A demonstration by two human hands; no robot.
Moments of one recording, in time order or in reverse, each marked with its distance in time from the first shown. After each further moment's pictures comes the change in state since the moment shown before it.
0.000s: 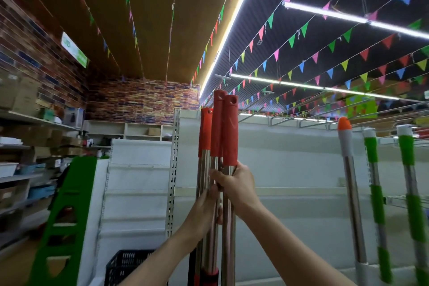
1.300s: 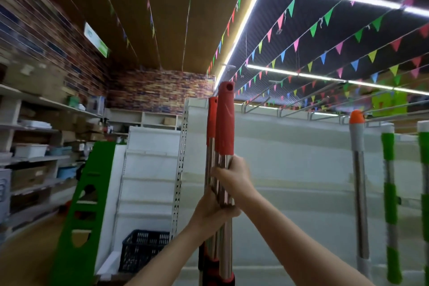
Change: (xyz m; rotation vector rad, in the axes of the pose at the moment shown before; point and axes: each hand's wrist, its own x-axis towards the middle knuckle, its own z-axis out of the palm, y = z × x) left_hand -0.015 0.001 0.031 0.104 0.144 -0.156; right_hand -0.012 -0.001 -0.007 -0.122 -0.166 0.061
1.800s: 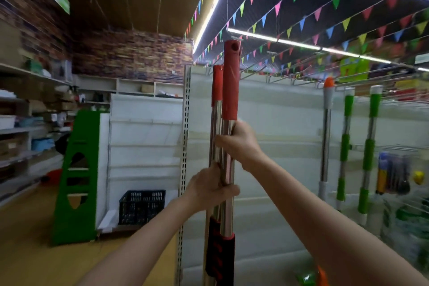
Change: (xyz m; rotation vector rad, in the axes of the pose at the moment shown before) left_hand -0.124 0.029 -0.061 0.603 -0.252 0.176; right_hand -0.116 -0.076 0.029 -0.187 0.061 0.021
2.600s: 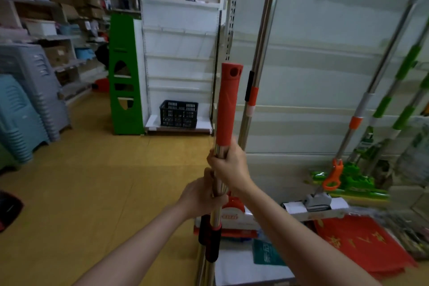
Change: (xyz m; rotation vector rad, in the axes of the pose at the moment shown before) left_hand -0.264 -0.077 0.086 -0.083 -0.286 -0.396; right_hand -0.242 0.067 0.136 0.117 -0.231 0.237
